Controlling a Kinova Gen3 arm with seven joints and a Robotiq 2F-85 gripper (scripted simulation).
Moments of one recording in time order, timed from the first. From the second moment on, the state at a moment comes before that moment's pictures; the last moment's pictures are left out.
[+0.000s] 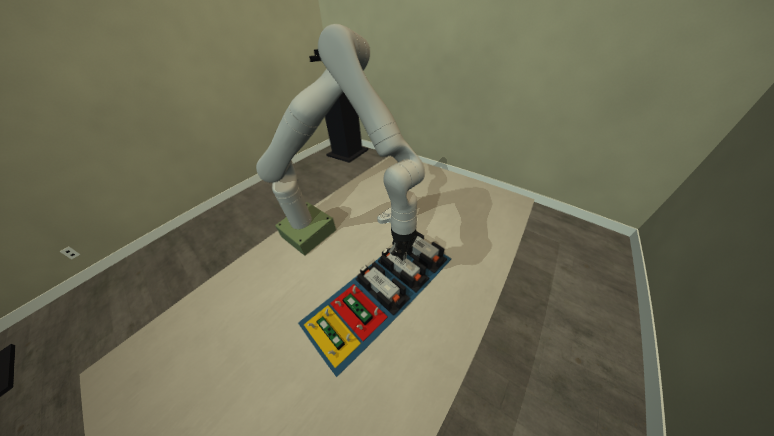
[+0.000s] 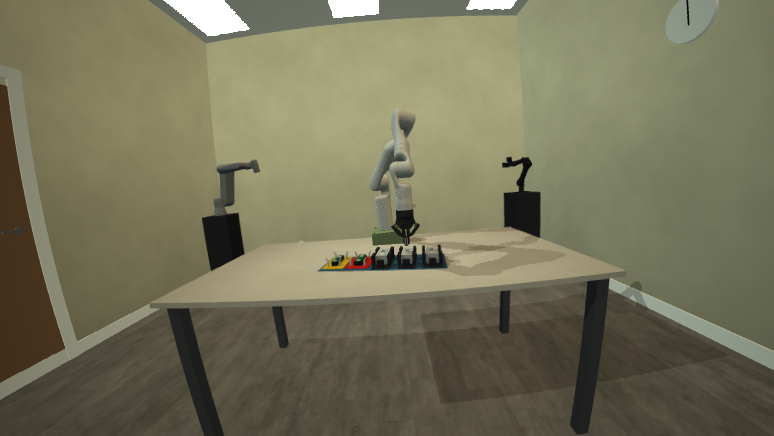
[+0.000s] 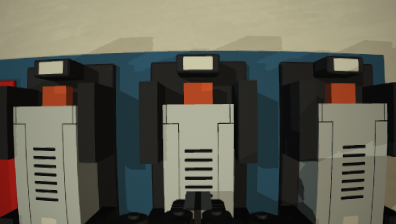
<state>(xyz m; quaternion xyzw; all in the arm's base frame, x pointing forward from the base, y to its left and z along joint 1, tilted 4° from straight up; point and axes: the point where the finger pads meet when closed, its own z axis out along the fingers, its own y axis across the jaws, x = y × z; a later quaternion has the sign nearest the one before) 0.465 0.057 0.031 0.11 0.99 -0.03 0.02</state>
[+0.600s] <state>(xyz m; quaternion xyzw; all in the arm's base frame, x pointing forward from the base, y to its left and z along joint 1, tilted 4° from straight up) 0.465 0.057 0.031 0.11 0.99 -0.03 0.02</state>
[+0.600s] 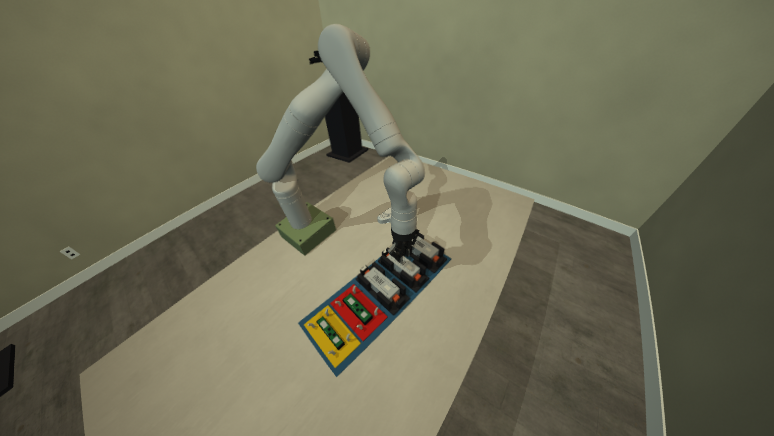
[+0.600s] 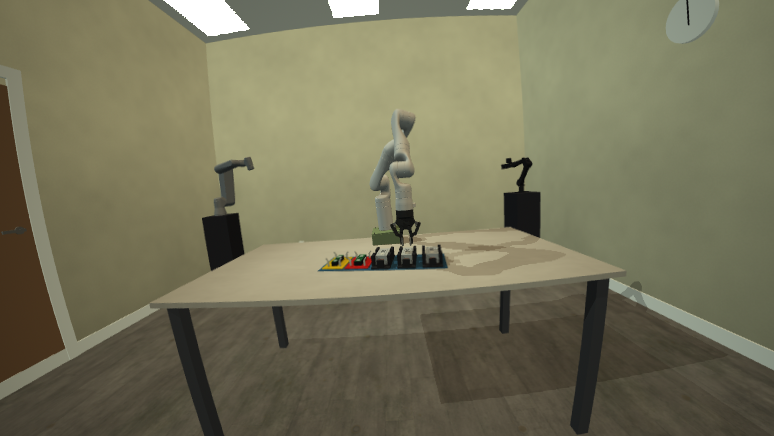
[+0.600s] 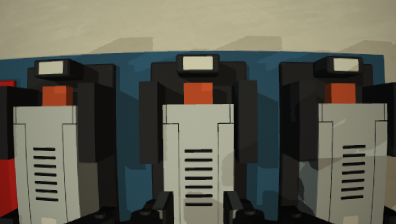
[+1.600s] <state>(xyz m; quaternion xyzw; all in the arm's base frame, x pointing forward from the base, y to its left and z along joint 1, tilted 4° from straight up) 0.465 0.057 0.030 0.11 0.99 -0.03 0.02</state>
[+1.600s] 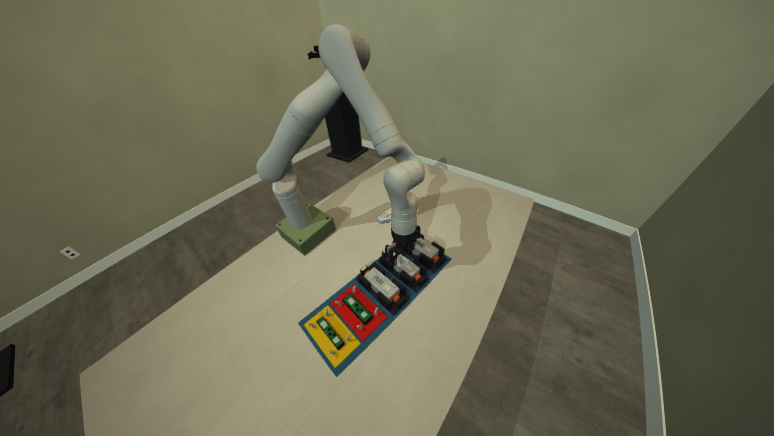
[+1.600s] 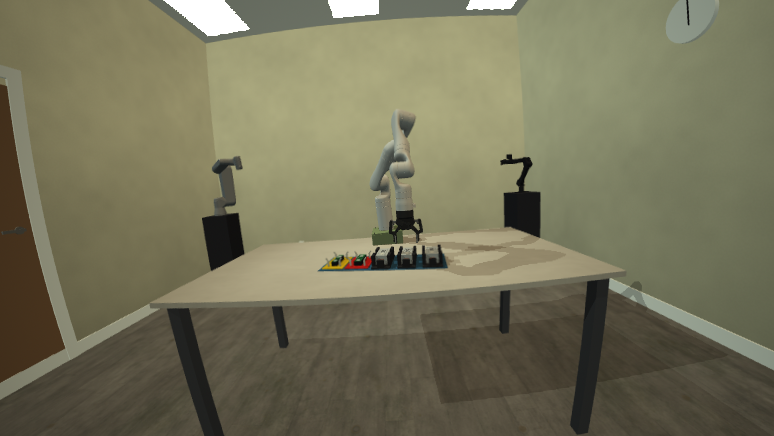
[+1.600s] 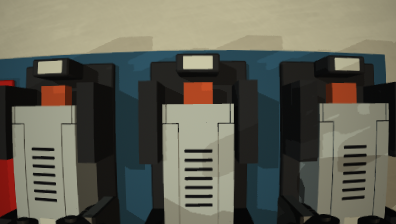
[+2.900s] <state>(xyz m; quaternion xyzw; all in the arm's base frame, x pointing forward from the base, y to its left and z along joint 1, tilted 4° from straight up) 0.466 0.056 0.005 0.11 0.99 -0.03 0.02</state>
